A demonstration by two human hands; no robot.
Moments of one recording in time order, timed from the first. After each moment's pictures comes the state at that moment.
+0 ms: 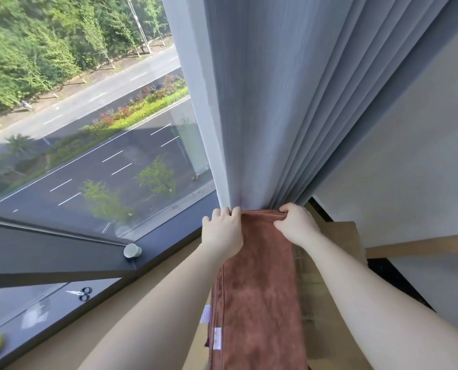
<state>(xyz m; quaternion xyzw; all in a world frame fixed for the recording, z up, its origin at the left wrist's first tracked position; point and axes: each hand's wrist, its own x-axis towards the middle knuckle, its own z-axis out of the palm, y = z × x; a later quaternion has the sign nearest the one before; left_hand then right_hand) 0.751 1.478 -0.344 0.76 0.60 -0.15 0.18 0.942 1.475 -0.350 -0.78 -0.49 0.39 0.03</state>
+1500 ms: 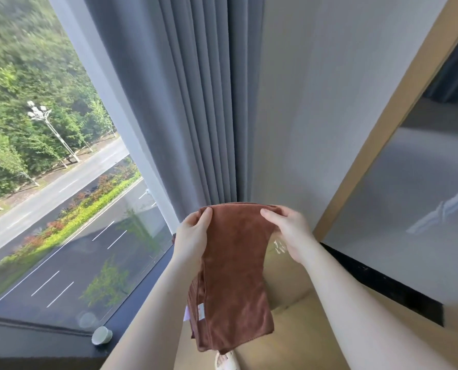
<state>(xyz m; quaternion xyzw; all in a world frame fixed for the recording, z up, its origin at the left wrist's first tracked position) 0.768 1.343 -0.184 0.49 0.55 0.32 0.59 0.968 1.259 -0.203 -0.65 -0.22 0.46 0.57</state>
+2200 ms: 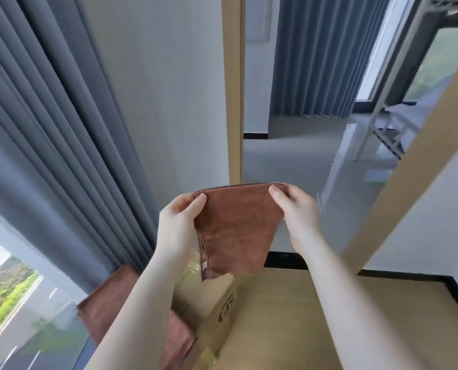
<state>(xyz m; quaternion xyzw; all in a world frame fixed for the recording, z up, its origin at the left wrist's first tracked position) 0.901 1.198 -0.066 0.62 0.29 0.29 0.67 1.047 1.034 -0.085 -0.65 -0.14 0.11 0.74</state>
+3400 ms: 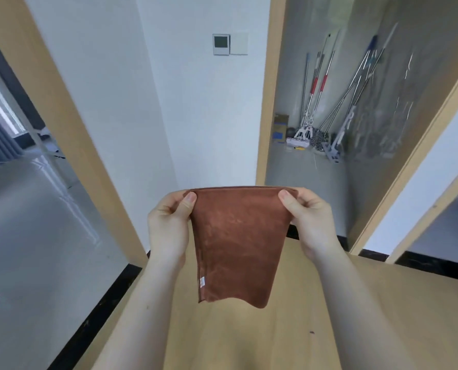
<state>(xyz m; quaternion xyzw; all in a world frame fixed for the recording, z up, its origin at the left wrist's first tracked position) 0.945 0.770 -0.055 0.61 -0.14 -0.12 0.77 0.794 0.595 -0.059 -0.58 0.27 -0.39 0.67</state>
